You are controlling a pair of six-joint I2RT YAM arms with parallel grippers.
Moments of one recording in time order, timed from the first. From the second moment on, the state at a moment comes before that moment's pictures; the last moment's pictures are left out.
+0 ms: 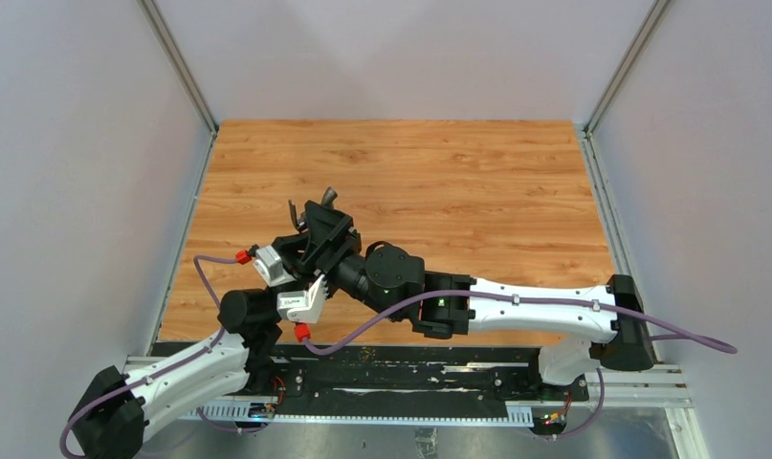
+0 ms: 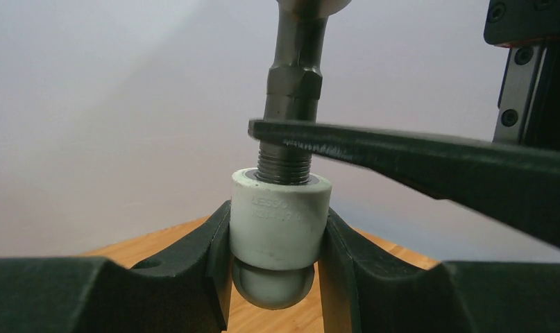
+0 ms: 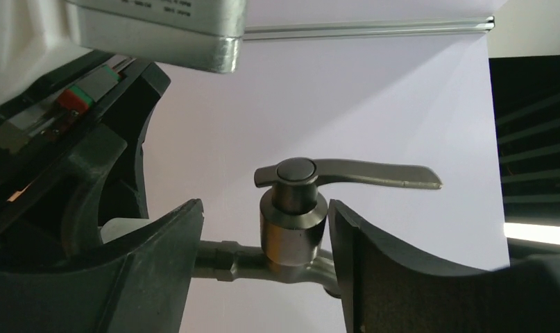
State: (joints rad) left arm -0.76 0.69 0.16 1.17 0.03 -0.10; right arm 1.45 1.46 1.34 0.17 0.44 -1.54
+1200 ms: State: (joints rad) left arm -0.76 0.74 0.15 1.26 0.03 -0.13; right arm 1.38 1.30 1.80 -0.57 0.01 -1.04
